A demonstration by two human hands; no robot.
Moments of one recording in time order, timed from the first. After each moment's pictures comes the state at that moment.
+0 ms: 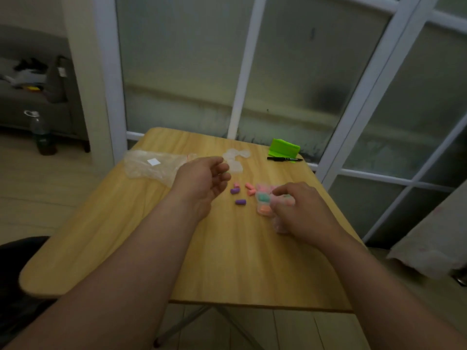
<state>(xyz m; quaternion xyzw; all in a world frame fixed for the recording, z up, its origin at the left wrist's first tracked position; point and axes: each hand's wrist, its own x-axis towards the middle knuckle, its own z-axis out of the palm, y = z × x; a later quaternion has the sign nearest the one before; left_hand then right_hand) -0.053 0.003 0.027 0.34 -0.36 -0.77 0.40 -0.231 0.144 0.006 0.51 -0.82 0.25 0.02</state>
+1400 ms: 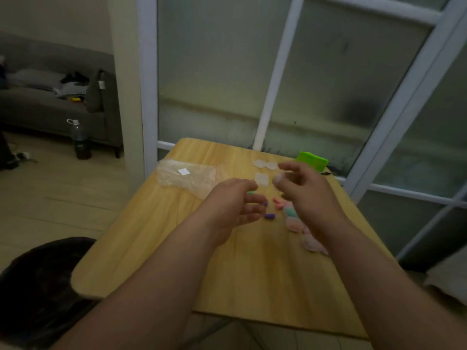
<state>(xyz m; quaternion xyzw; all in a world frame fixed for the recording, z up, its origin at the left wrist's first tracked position) -0.025 0.011 0.025 0.32 -0.48 -0.76 0.30 -0.183 0.080 0.033 0.46 -0.68 0.55 -0.14</state>
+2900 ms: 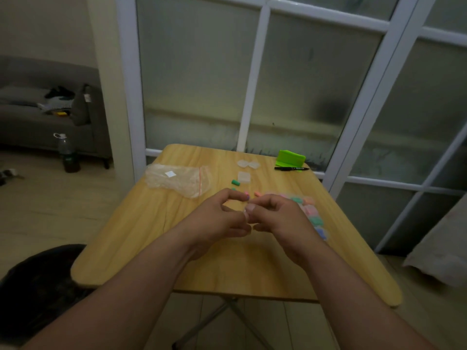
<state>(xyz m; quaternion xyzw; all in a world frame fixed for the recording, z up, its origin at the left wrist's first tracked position) 0.005 0.052 0.013 0.26 -0.63 -0.68 0.25 -0.150 0.143 0.013 0.43 -0.66 0.54 -0.29</state>
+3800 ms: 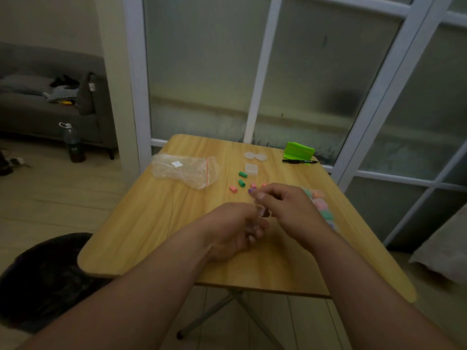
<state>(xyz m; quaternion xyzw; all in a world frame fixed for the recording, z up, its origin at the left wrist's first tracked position) -0.011 0.054 -0.004 0.24 -0.48 -0.84 0.11 -0.162 0.126 0.010 0.50 -0.70 0.47 -0.19</state>
